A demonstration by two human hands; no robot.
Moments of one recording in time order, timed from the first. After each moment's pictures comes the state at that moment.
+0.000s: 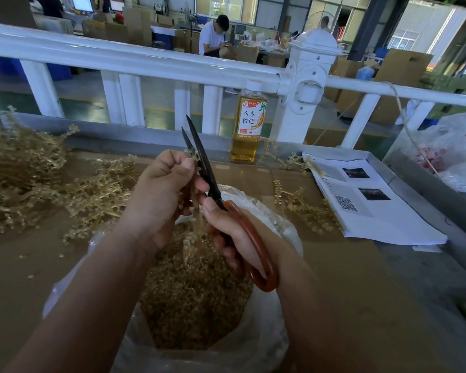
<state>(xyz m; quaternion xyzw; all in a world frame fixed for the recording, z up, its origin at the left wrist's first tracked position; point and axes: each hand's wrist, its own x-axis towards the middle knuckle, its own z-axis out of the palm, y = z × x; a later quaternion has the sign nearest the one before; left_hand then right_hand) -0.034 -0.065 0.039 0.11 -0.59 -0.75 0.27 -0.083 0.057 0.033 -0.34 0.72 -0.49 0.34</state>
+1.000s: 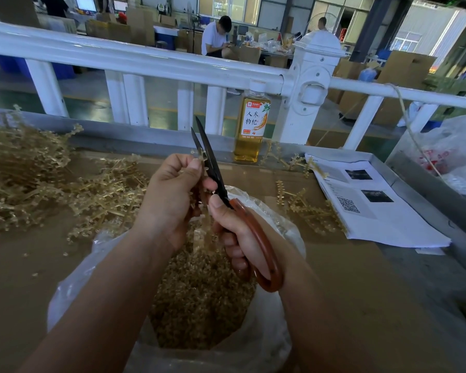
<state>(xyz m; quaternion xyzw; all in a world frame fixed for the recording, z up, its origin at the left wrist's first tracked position) -0.035 -0.052 0.045 0.17 -0.57 -0.75 0.28 -0.079 0.055 0.044 -0.28 0.74 -0.50 0.35</state>
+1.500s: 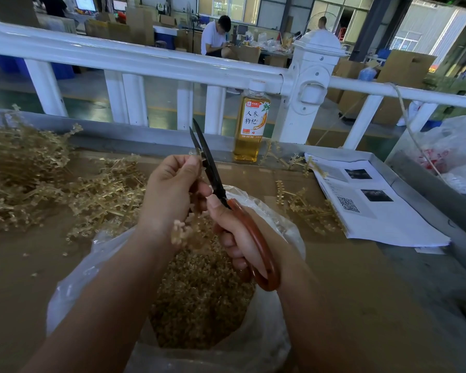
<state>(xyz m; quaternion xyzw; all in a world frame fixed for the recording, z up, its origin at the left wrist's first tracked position) -0.034 -0.053 0.042 0.19 -0.57 -0.74 0.31 -0.077 0.054 0.043 -0.31 0.74 -0.48 0.36</state>
